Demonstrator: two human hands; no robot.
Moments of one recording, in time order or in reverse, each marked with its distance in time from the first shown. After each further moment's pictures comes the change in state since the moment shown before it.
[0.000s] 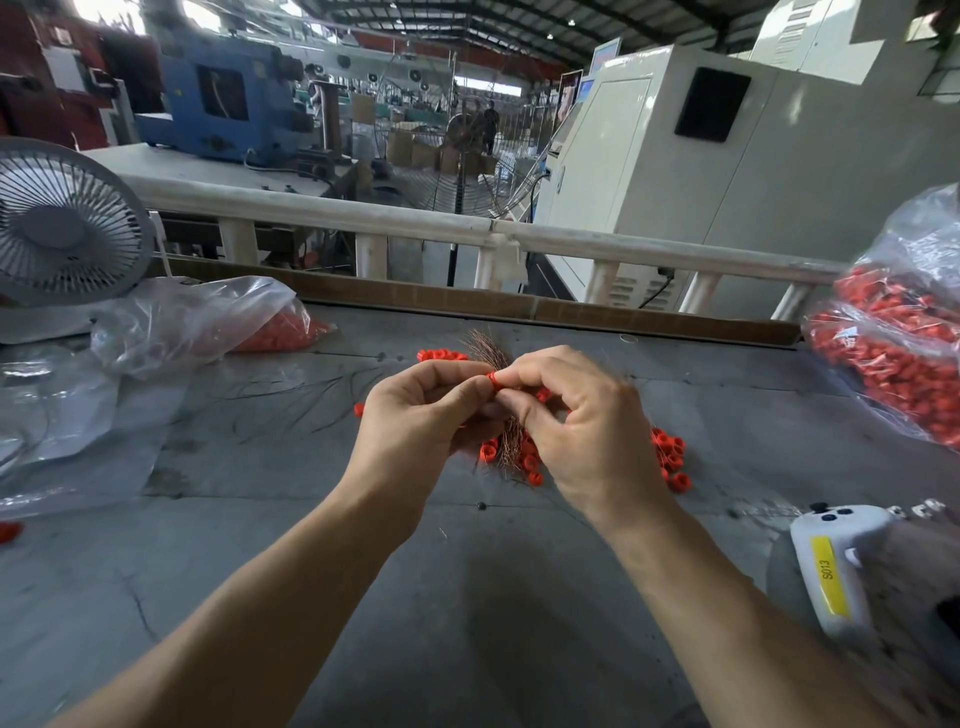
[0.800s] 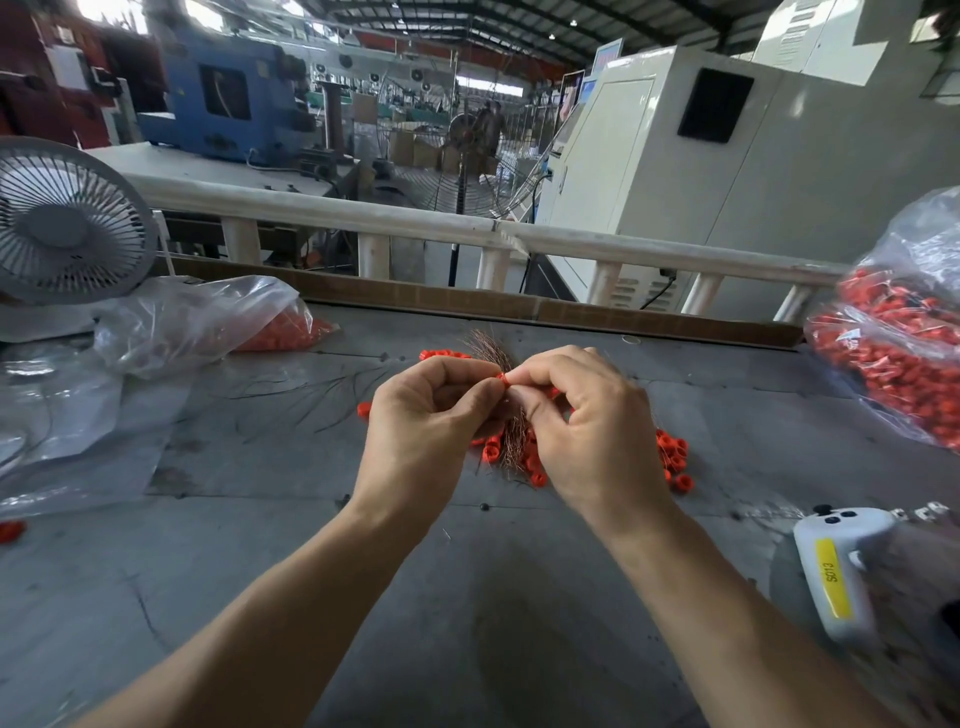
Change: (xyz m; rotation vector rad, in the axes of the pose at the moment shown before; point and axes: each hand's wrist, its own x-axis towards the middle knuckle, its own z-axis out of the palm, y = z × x) left_hand -0.004 -0.002 0.007 0.150 0.059 0.144; right_hand -0.001 -0.005 0.002 -0.127 0.069 0.004
